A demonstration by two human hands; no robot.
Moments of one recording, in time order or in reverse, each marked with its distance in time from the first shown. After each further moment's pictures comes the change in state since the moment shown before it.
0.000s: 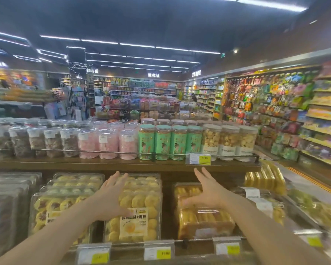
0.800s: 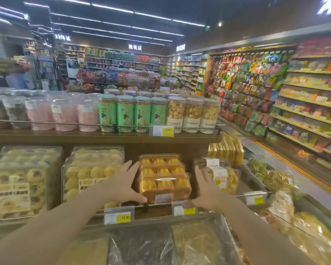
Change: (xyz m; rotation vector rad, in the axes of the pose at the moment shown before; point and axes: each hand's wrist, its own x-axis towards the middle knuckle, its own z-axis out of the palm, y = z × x) left_hand 0.023 0.137 0.092 -0.061 -0.179 0.128; right_hand -0.079 0.146 0.006 -0.033 -0.077 0.155
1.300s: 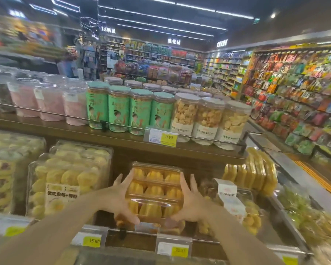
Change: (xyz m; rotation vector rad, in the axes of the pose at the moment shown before) left_hand 0.128 -0.006 0.046 -0.237 -0.157 -0.287; right_hand 0.165 0.032 -0.011 -0.091 -0.245 -0.177
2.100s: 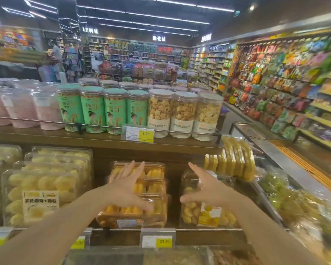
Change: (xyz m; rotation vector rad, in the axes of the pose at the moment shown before) left_hand -0.002 0.088 0.015 0.214 0.101 0.152; right_hand -0.060 0.069 -0.061 0.339 0.134 -0.090
